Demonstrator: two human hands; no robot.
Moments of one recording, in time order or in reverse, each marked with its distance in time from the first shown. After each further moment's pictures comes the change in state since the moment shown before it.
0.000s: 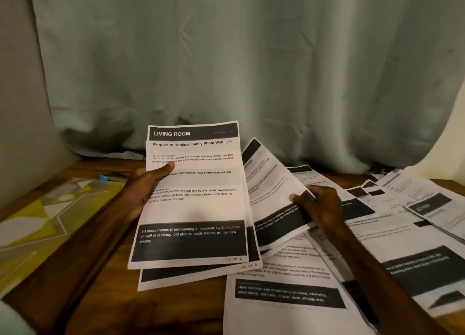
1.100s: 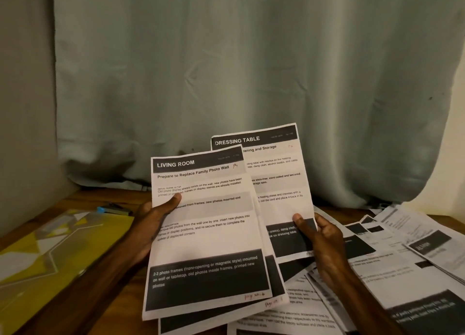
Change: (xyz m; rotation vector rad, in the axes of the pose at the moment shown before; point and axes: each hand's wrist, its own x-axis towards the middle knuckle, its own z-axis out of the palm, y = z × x) left_hand -0.013 -0.003 0.026 -0.140 -0.001 0.058; right_hand -0.023 -0.025 -0.005 0.645 -0.008 0.077
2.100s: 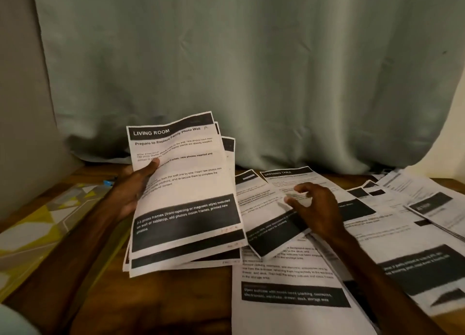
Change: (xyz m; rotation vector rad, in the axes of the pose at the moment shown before) left_hand 0.024 0.022 -0.041 0.073 0.088 0.019; right_hand 0.012 0.014 -0.004 -0.919 -0.021 -0.230
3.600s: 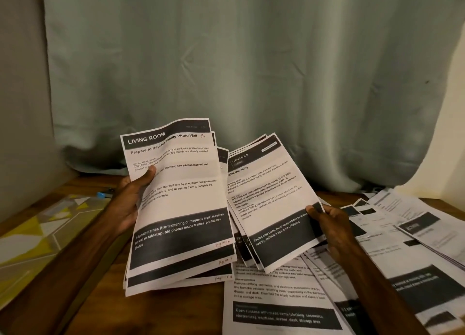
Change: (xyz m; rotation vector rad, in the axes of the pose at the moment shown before) left_hand -0.002 -0.003 0.007 -0.220 -0.097 0.069; right_hand 0.001 0.010 -0.028 0.620 0.025 0.377
